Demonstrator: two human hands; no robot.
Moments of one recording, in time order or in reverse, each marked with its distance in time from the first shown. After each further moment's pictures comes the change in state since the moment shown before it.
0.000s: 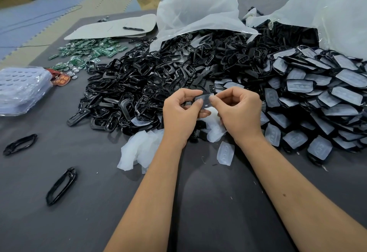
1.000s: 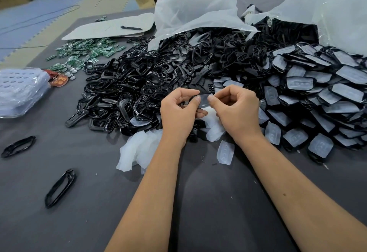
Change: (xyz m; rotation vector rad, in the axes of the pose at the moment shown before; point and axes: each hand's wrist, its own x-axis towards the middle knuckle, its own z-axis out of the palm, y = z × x) left_hand 0.004 -0.004 0.000 -0.001 0.043 -0.025; right_hand -0.001 -0.003 0.001 -0.046 -0.026 0.008
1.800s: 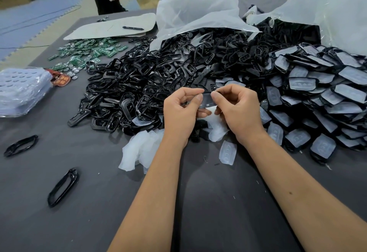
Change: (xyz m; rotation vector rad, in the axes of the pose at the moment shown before) left_hand -0.001 0.002 -0.002 -0.066 -0.065 0.017; right_hand 0.004 0.009 0.000 0.197 -0.106 0.021
